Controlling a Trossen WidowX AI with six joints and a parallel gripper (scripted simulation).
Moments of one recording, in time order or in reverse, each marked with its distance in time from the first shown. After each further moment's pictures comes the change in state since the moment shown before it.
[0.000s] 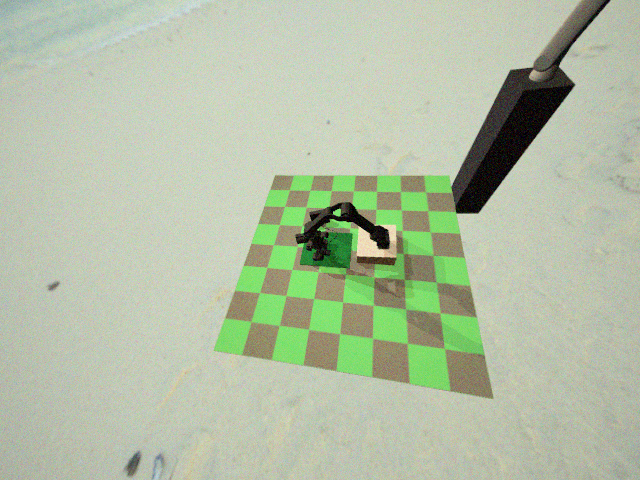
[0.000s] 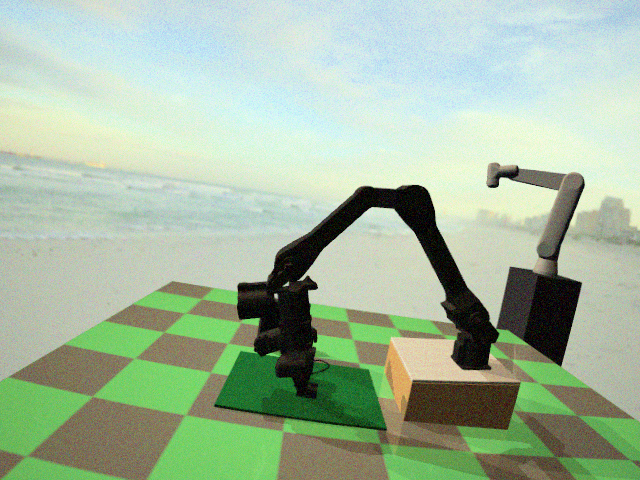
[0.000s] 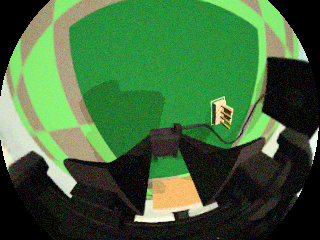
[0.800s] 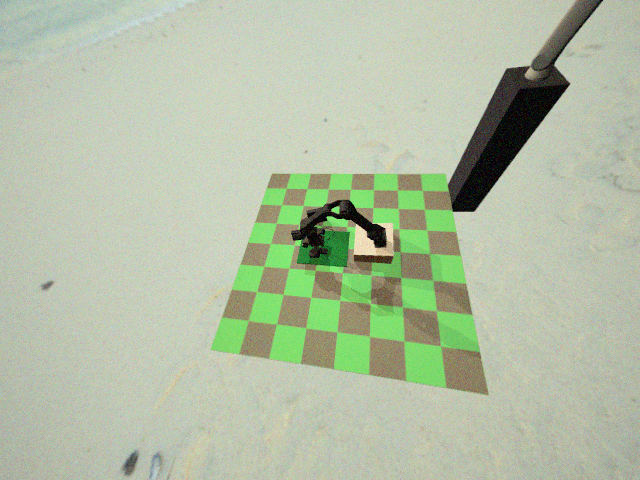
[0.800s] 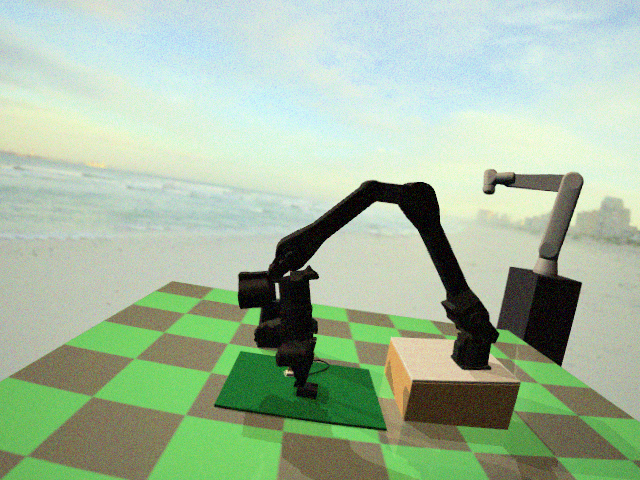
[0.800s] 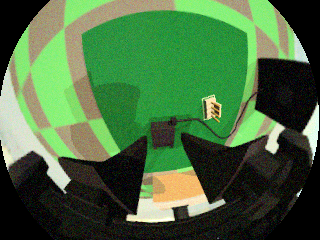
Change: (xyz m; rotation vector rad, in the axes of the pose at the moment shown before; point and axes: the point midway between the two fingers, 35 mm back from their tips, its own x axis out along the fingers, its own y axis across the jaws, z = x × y) arm -0.020 0.000 -0.002 0.000 -0.008 0.001
